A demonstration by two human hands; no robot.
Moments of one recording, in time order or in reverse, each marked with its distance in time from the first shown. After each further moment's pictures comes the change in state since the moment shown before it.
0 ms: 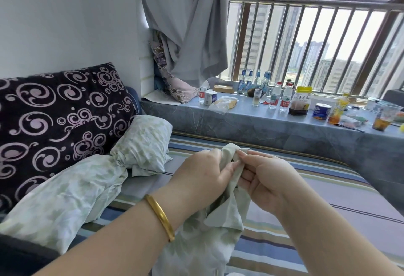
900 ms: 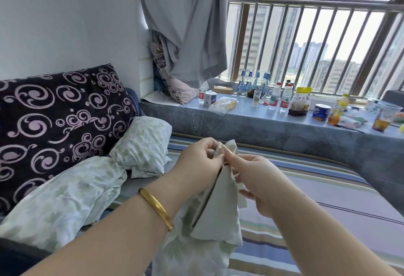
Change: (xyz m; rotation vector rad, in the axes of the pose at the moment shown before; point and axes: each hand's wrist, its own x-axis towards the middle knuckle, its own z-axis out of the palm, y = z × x) left_hand 0.016 -0.006 -0.005 -0.574 0.012 -0.225; right_hand 0.001 0.004 0.009 -0.712 0.098 -0.045
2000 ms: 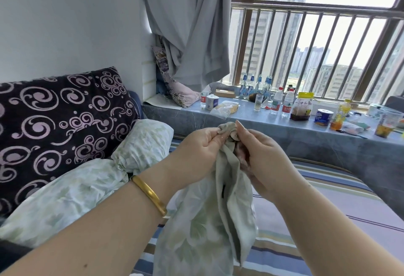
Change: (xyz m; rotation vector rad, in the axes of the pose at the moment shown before) left_hand 0.008 0.022 -0.020 -0.191 -0.128 0.193; right_hand 0.019 -0.020 -0.007 0.382 -0.118 -0.394
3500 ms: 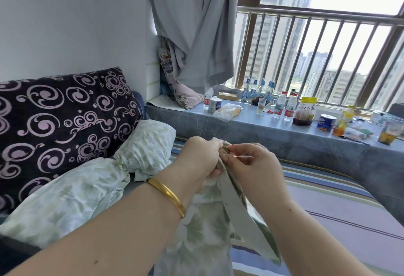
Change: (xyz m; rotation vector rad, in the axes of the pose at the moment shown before) left_hand 0.011 0.000 0.012 -0.219 0.341 -0.560; right_hand -0.012 0.022 0.015 -0.560 0.281 -0.192
